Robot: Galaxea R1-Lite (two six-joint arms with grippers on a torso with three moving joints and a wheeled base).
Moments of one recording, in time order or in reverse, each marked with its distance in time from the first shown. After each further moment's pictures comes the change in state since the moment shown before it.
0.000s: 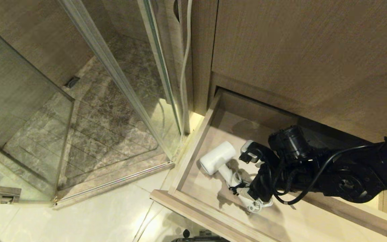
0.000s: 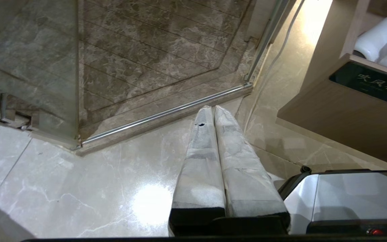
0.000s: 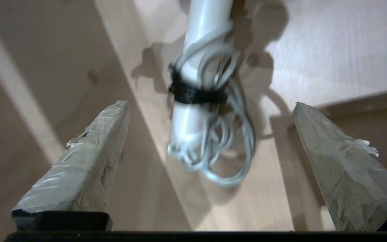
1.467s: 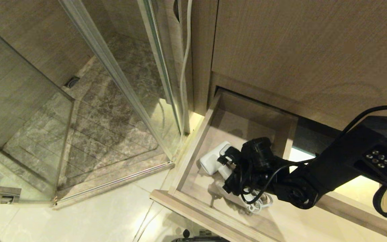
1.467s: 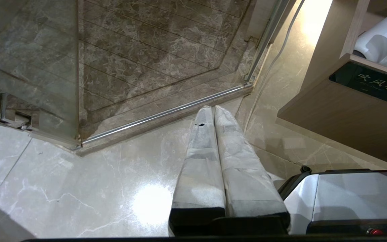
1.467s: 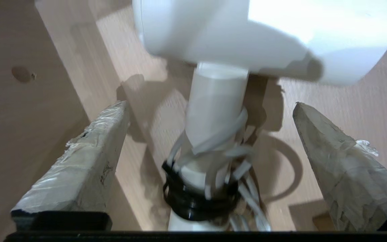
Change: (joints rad) left arm 0.000 0.000 0.000 0.000 0.000 0.000; right arm 0.036 0.289 -0.069 -0.367 -0.053 0.009
